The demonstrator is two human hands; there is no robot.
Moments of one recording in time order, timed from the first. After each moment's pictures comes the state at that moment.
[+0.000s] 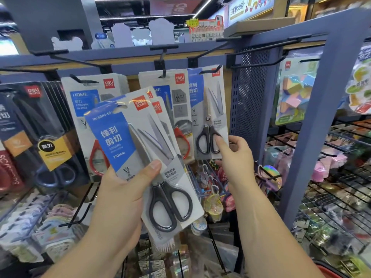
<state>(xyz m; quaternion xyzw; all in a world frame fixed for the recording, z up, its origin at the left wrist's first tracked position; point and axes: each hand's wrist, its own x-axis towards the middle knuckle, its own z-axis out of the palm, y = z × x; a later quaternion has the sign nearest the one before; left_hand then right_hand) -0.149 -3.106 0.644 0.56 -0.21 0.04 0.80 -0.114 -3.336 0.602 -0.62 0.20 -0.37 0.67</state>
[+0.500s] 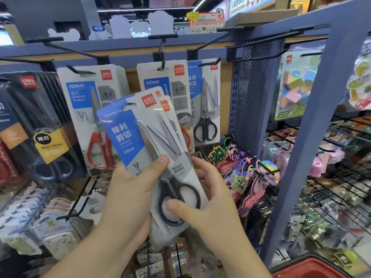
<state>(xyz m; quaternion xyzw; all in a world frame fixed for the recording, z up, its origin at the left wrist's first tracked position) -0.150 -3.122 0.636 0.54 -0.18 0.00 0.82 -0.210 -3.247 0.584 -0.70 -0.02 -0.24 0.67</state>
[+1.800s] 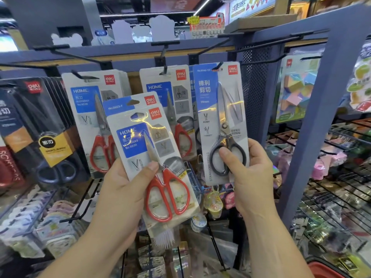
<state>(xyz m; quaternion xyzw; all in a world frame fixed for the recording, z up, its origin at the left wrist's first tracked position) -0.142 -3.100 0.634 0.59 -0.22 0.02 0.77 -0.180 -3.307 0.608 -0.54 0.01 -0.44 0.72</state>
